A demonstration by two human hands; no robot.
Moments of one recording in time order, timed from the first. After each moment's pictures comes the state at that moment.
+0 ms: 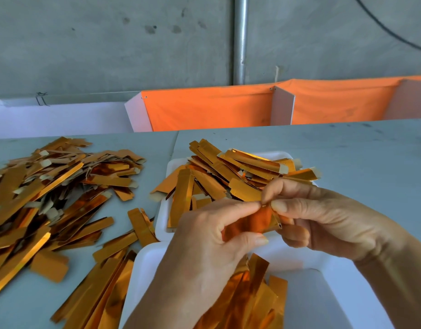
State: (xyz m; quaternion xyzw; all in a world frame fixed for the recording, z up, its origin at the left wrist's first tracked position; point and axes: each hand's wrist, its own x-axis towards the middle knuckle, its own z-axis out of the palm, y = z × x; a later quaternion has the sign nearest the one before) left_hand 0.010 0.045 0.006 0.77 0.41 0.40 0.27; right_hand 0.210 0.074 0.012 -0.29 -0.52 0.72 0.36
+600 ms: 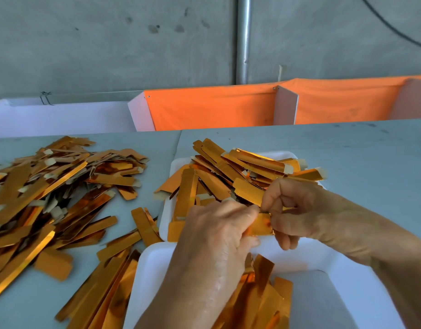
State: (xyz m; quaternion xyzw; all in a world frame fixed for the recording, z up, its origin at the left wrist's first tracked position) left_hand 0.014 0.046 0.007 0.85 0.45 0.28 0.03; right_hand 0.198 0.069 0.018 -0.45 -0.67 0.49 0.31
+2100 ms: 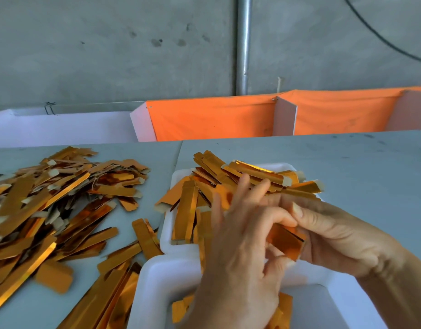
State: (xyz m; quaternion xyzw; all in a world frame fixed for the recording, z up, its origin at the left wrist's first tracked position) left_hand 0.038 0.037 0.000 0.82 0.35 0.42 0.15; right_hand 0.210 0.075 0.010 -0.22 -0.54 0.74 0.34
